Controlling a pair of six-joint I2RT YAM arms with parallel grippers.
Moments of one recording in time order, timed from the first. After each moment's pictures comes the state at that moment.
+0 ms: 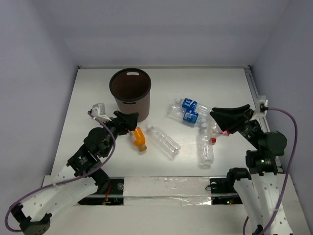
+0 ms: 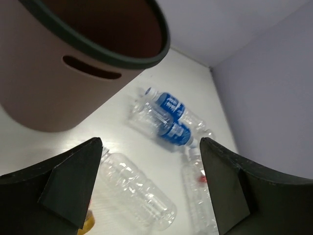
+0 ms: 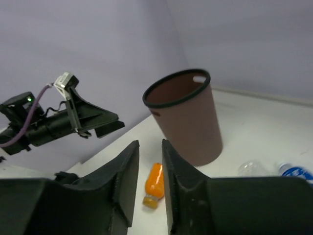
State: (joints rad) left arm -0.78 0.51 0.58 -0.15 -0.45 -0.74; right arm 0.03 0.43 0.61 0.32 -0.73 0.71
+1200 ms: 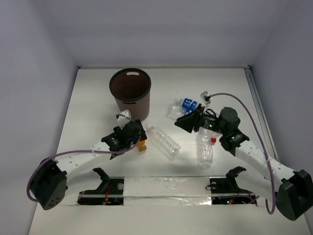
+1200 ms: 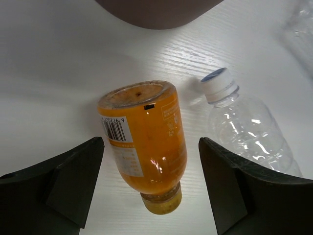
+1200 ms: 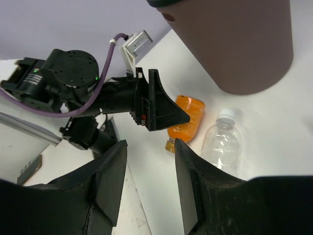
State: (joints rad) left arm -0.78 1.06 0.53 -0.31 -0.47 -0.90; right arm 0.51 0.96 0.56 0.43 -0.64 0.61
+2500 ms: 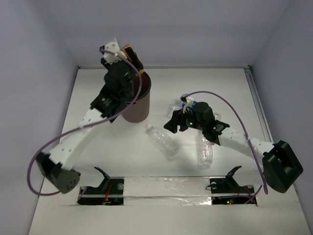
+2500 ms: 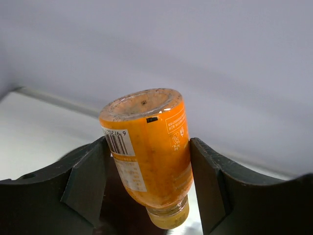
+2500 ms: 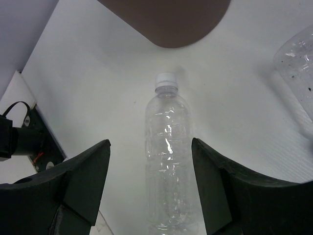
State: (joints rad) left arm -0.68 1.24 1.42 -0.04 -0.76 -0.33; right arm 0.66 1.29 0.72 0.16 -0.34 0.44
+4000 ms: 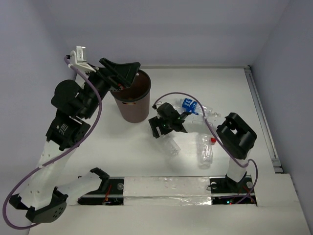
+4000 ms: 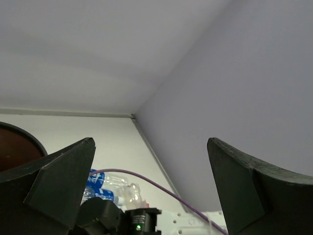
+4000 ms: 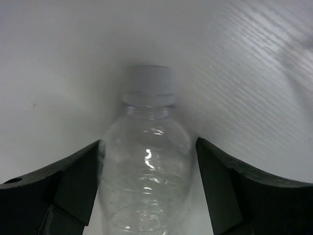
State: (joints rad) left arm -0.56 0.97 1.46 -0.27 -0.05 -0.67; right arm 0.84 1.84 1.15 -0.19 0.00 0.32
